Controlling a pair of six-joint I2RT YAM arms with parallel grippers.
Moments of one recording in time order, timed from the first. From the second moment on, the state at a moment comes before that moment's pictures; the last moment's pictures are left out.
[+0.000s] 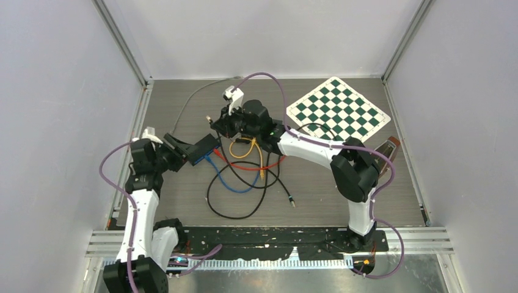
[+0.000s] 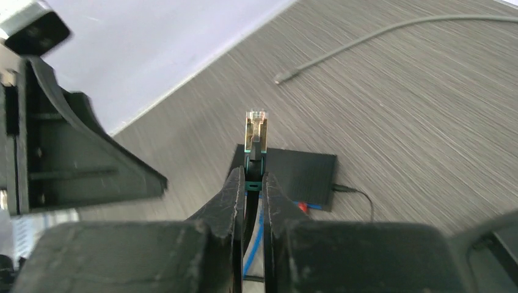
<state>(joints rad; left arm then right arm) 0.18 0.82 0.58 -0.32 0.50 -0.77 0.86 1.93 1.46 0.32 -0.22 0.29</state>
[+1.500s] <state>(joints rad) 0.39 1.93 1.08 -0.21 0.62 -0.71 1.13 2.35 1.87 -0.24 0.21 0.26</state>
